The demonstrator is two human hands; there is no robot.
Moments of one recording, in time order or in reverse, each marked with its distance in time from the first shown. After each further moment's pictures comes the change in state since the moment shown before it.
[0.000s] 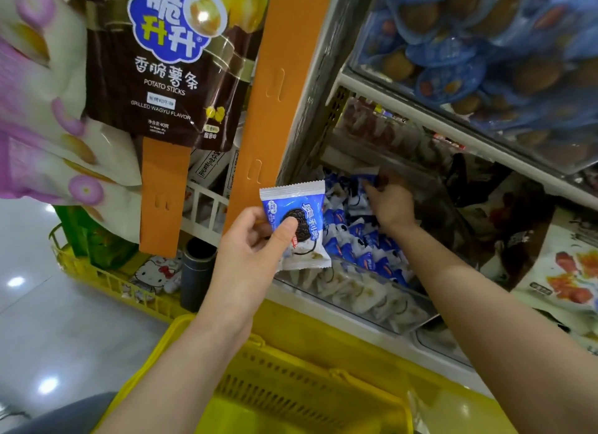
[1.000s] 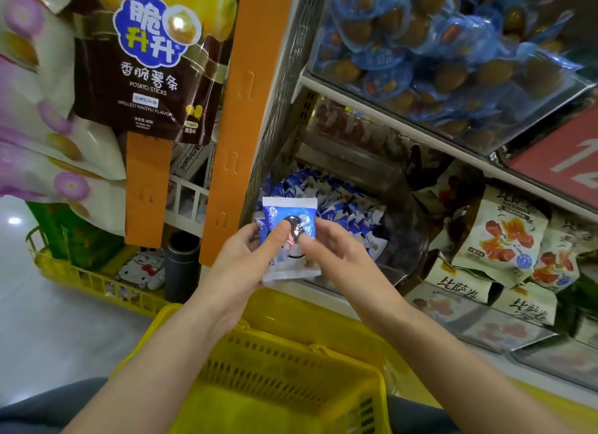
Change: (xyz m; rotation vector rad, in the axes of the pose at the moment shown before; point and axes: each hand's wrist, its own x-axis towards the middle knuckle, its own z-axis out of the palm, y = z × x) left_hand -0.023 -0.002 0.005 -0.029 -0.197 -0.253; right_hand -0.179 -0.058 -0.059 0.650 -0.541 0.064
